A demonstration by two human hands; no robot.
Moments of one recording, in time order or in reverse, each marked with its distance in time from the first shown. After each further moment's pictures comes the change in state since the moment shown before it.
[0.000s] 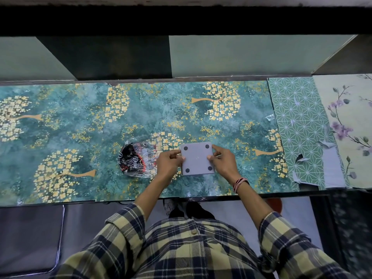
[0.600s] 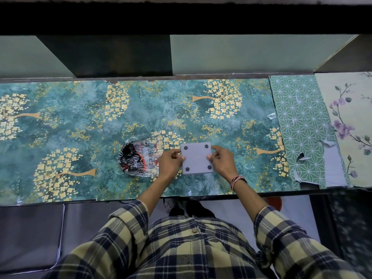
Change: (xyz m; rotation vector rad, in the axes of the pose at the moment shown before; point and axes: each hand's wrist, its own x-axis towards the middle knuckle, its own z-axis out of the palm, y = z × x) left_hand -0.003 0.003 -0.001 0.189 0.024 0.062; right_hand 0.012 0.008 0.014 -0.113 -0.005 0.042
